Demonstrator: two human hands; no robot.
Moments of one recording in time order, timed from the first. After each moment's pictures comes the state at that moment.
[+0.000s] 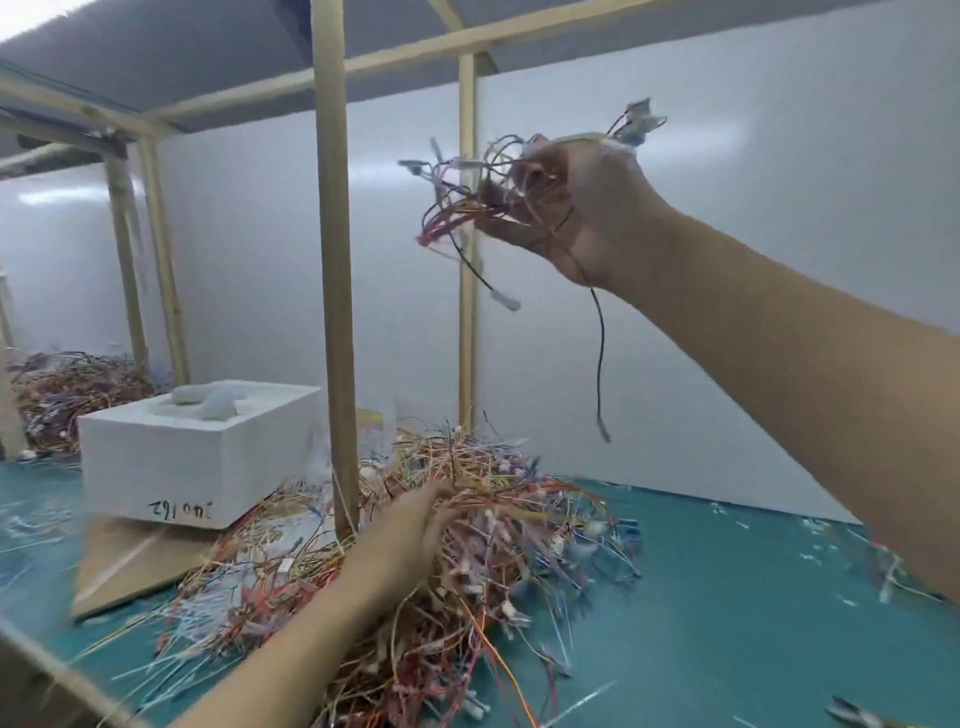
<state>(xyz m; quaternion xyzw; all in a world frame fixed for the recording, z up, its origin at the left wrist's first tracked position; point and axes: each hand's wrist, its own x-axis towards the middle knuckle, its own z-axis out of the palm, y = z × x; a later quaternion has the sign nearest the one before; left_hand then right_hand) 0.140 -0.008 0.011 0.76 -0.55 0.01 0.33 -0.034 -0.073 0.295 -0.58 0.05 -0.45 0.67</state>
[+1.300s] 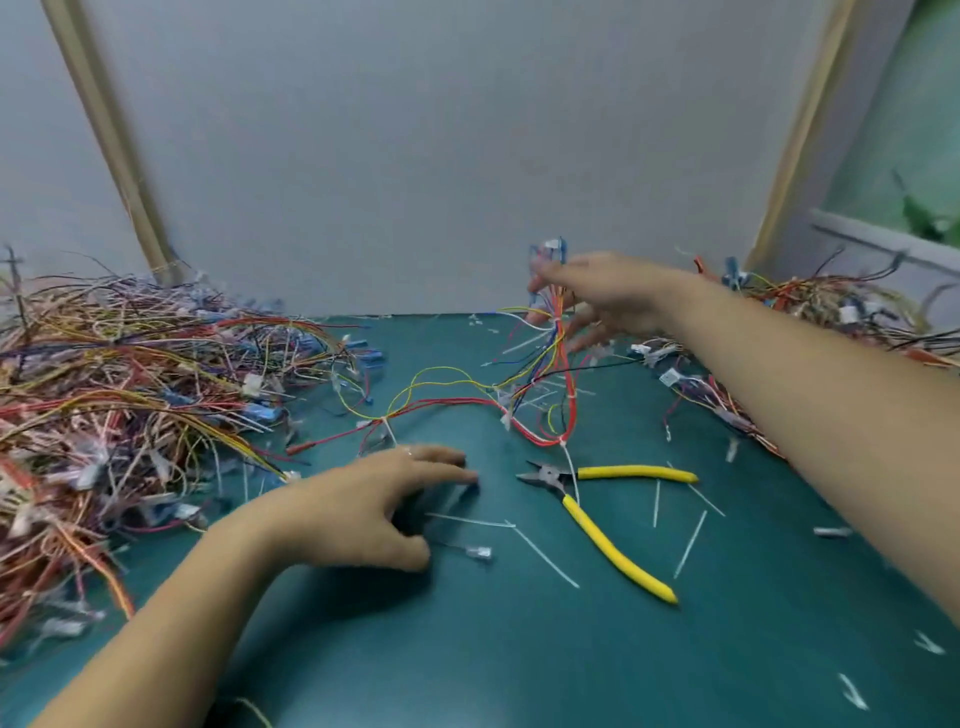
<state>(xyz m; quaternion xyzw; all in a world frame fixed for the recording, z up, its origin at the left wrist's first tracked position) -0.078 -0.096 -0.045 0.51 -0.84 -0.19 0.04 -0.315 -0.271 0.042 -0.71 0.52 -0.22 0.41</state>
